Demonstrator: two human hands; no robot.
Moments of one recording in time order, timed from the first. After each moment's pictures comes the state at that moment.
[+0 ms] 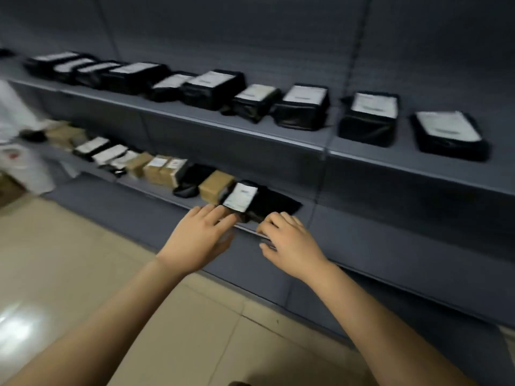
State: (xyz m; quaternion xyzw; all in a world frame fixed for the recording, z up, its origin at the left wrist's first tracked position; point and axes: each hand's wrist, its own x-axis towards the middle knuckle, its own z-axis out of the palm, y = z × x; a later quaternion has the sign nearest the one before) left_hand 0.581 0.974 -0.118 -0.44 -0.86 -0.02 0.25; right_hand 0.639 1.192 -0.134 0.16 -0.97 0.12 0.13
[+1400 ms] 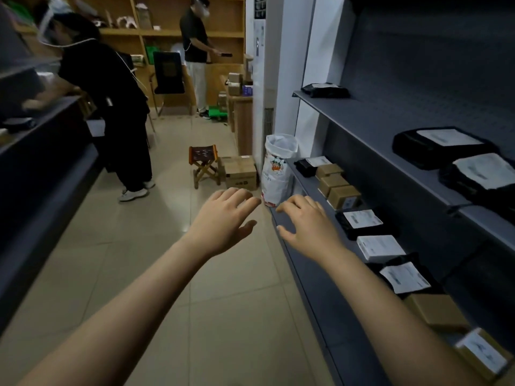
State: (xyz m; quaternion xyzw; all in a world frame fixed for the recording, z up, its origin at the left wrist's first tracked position) left_hand 0.215 0.211 -0.059 -0.02 -0.96 0.09 0.28; right_hand 0.086 0.380 -0.068 0.51 -0.84 0.18 0.11
